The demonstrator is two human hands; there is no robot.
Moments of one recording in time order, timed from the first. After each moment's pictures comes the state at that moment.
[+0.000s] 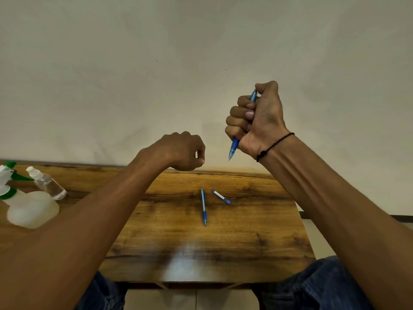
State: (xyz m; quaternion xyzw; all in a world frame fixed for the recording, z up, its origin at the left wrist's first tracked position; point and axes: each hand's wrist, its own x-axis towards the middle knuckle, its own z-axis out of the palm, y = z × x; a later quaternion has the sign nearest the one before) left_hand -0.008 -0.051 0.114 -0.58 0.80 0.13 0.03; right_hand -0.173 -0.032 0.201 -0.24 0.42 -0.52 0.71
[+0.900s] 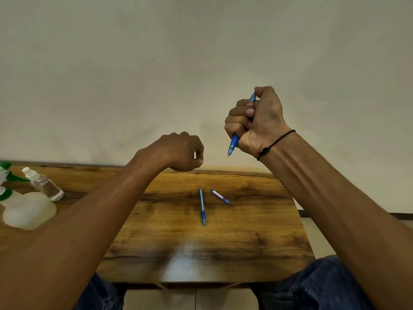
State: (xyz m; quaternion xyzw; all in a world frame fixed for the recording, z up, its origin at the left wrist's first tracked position) left_hand -0.007 -0.052 0.111 -0.57 0.81 0.13 0.04; right_hand -0.176 -0.037 0.200 -0.14 0.40 -0.52 0.74
